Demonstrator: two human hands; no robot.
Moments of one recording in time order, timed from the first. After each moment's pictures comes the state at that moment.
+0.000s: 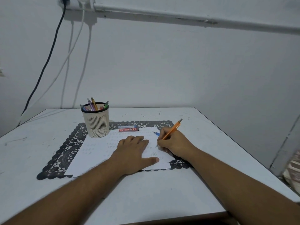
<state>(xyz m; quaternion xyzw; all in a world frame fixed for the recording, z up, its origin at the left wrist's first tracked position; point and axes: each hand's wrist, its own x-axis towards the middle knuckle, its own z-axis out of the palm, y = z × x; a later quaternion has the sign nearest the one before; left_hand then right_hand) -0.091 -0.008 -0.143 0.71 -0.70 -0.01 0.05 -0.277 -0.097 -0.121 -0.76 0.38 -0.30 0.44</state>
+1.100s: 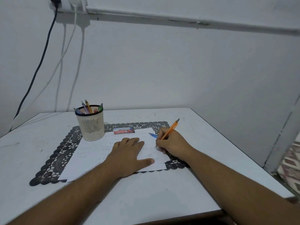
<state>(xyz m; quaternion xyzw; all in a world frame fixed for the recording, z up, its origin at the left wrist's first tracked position) -0.091 -0.006 -0.141 0.71 -0.70 -0.01 0.05 -0.284 -0.096 -0.119 -0.75 0.39 -0.31 0.43</state>
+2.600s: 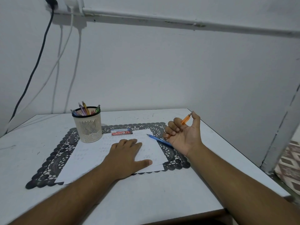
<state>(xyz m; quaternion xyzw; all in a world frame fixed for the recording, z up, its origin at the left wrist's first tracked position) -0.089 -0.009 -0.144 0.71 -0.70 -0.01 0.05 -0.301 -0.114 -0.108 -0.31 0.14 -0.48 0.81</state>
